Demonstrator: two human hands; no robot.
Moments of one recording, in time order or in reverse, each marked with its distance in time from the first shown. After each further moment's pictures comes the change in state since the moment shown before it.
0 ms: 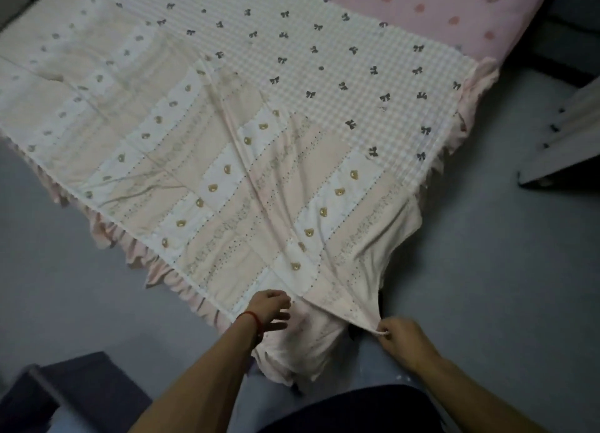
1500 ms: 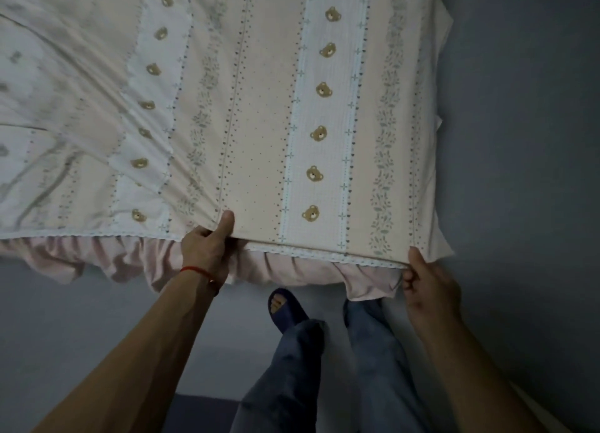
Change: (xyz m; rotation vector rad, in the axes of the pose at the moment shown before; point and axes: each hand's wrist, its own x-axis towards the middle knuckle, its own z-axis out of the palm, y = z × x) left_hand 0.168 -0.043 -0.201 -0.080 0.105 0.408; right_hand 0.036 -0.186 0.293 2.121 0.960 0.657
